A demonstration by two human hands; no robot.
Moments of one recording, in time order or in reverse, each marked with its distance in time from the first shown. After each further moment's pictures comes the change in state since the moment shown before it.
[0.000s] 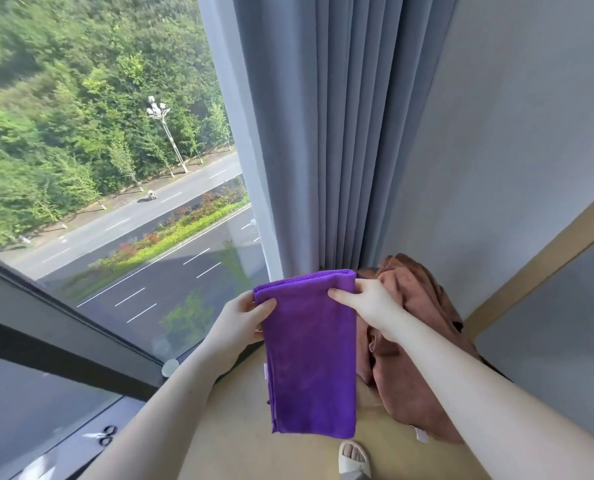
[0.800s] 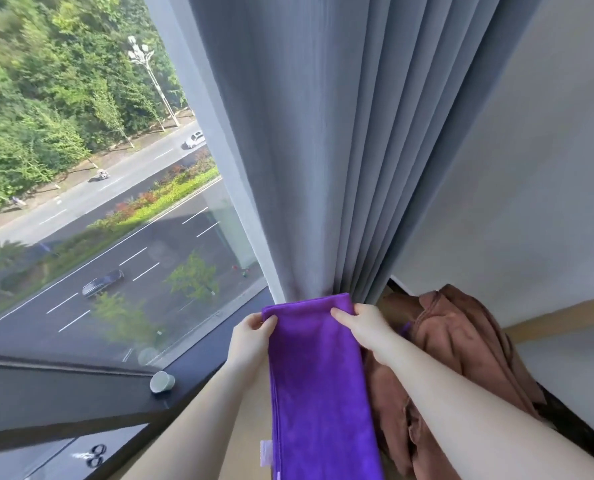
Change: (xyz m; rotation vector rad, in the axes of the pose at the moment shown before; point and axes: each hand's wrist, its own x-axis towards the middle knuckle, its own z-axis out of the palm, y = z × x) left_hand 0.219 -0.094 -0.011 0.127 0.273 -0.274; right_hand 0.192 0.086 0.021 -0.077 0.086 0.387
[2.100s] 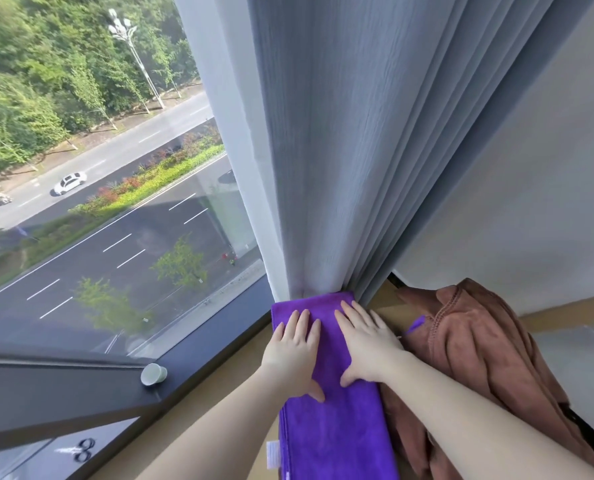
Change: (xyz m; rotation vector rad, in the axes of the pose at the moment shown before) left_hand 0.001 -0.011 0.033 1.541 -0.489 0.572; right_hand -0.006 0.012 0.020 -1.378 -0.214 -0.283
